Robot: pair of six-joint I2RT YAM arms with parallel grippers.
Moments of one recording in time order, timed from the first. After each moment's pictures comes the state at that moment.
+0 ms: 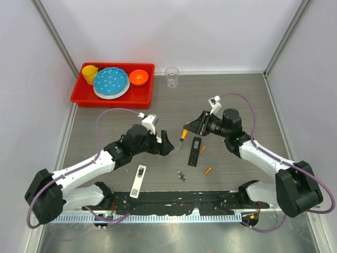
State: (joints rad) left arm -0.79 1.13 0.64 -0.02 0.10 -0.55; right arm 0.40 1.22 0.59 0.41 -0.62 0.75
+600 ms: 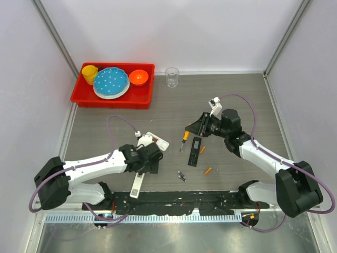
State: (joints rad) left arm -1.01 1.23 0.75 -0.78 -0.39 -0.86; right arm 0.40 1.22 0.60 0.30 -0.54 0.67
